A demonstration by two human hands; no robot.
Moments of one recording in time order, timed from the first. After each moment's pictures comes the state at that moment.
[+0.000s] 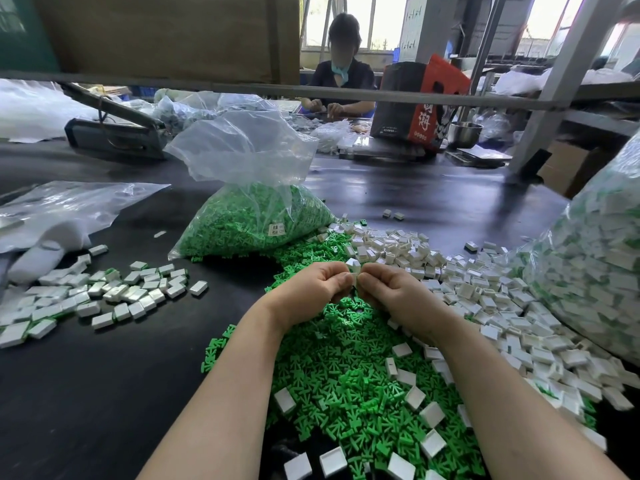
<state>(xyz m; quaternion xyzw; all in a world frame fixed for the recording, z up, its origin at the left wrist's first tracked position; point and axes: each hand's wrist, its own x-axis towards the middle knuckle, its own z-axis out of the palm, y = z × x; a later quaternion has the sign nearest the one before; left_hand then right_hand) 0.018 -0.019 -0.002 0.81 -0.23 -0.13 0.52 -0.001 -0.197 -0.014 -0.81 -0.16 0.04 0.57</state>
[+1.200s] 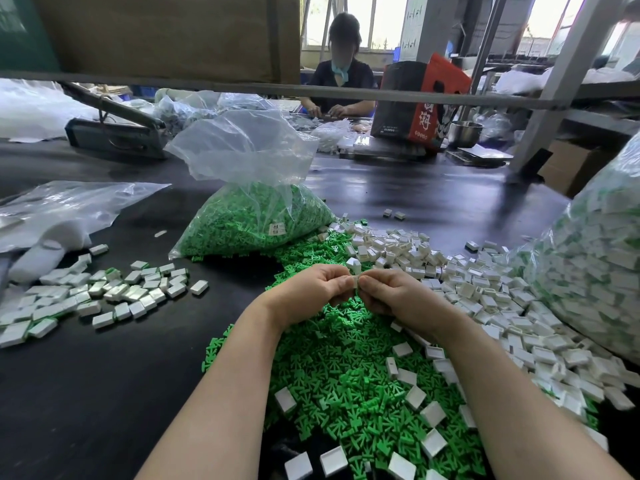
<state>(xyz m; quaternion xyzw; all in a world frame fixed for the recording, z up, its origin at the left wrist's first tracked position) 0.015 -0.018 0.002 0.81 -0.23 -0.16 0.51 0.002 -0.202 -0.014 -0.80 -0.17 0.11 0.56</state>
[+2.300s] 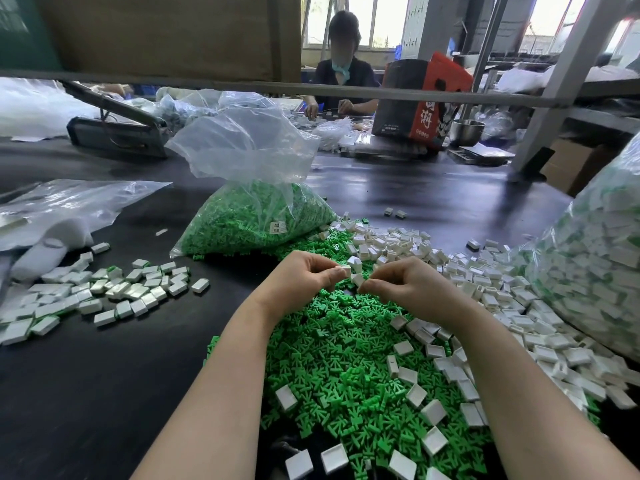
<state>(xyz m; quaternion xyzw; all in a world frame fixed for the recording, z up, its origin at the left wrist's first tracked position) 0.022 -0.003 -0.001 0.82 -0.16 -0.06 0.54 -0.003 -0.215 0.007 -0.89 -0.16 0.04 0.42</state>
